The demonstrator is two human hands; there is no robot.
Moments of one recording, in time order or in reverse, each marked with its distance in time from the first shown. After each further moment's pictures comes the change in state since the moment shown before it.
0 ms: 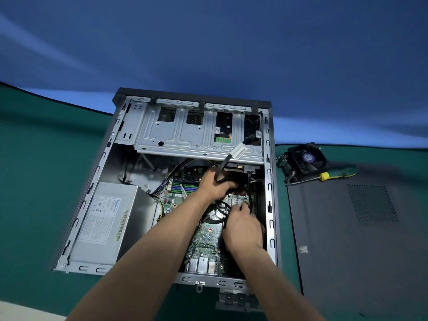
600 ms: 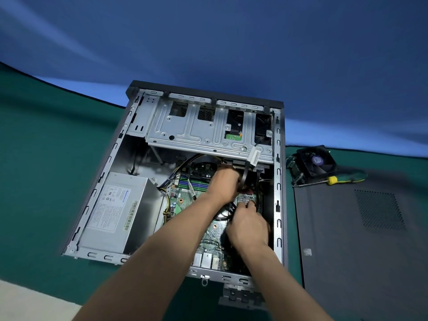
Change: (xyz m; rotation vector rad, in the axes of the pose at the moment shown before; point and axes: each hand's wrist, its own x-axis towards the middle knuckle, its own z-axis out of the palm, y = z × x) left_hand -0.017 0.006 0.000 0.380 0.034 0.236; right_hand 0.001 -0.001 0.001 0.039 0.034 0.021
